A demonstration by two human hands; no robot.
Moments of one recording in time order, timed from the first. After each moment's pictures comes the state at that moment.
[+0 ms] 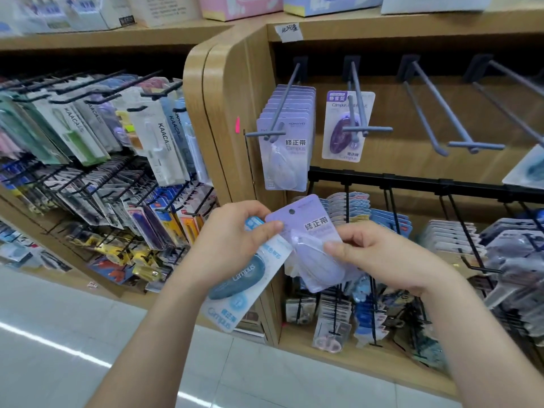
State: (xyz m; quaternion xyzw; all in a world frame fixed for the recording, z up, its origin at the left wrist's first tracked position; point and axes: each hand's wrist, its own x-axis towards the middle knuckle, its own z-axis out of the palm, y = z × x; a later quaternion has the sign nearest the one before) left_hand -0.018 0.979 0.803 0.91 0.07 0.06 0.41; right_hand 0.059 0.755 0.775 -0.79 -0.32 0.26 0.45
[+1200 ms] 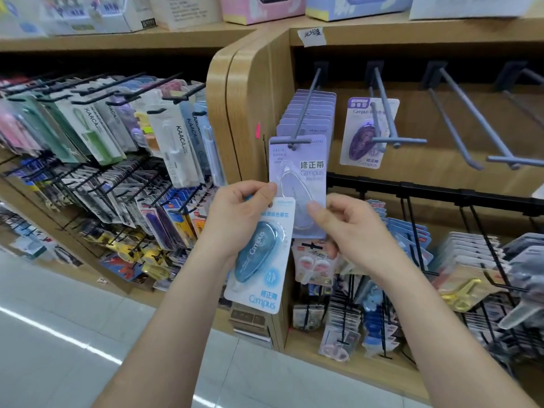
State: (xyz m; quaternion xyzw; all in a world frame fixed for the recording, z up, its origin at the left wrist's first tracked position) left_hand 0.009 0.989 0.808 0.73 0.16 0.15 0.65; right_hand 0.064 0.818 0.783 -0.77 -0.23 0.12 0.59
